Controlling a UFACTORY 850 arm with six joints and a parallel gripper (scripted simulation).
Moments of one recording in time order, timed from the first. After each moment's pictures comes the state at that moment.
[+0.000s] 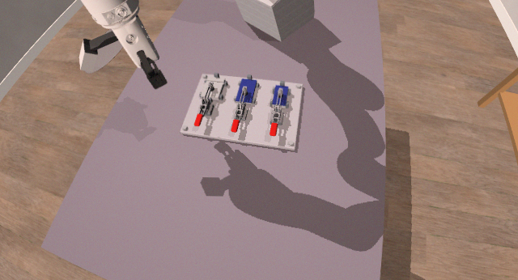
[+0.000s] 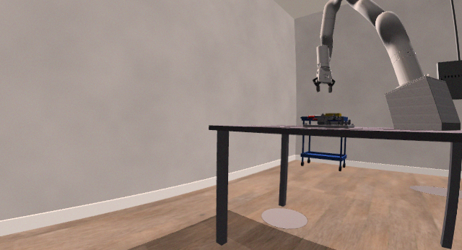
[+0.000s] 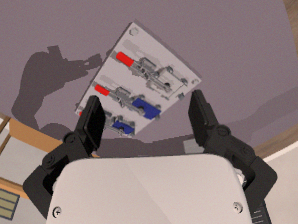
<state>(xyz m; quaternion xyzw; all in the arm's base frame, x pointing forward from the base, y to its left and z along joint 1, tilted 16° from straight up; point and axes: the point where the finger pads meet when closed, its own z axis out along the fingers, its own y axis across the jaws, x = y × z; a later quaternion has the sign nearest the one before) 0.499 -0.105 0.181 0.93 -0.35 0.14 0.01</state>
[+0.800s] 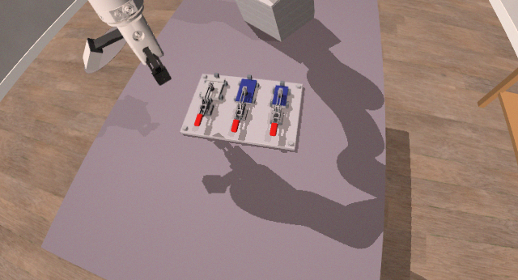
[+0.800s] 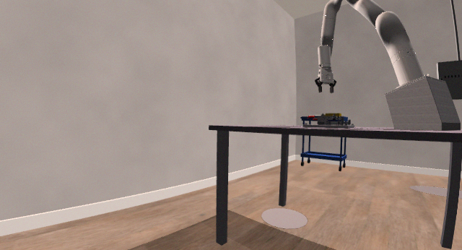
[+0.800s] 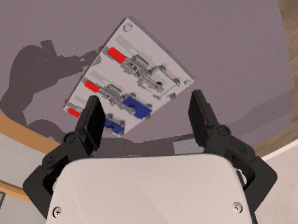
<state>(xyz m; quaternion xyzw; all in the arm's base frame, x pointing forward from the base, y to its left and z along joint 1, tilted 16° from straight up) 0.488 -0.107 0.174 0.94 -0.31 0.13 0.03</state>
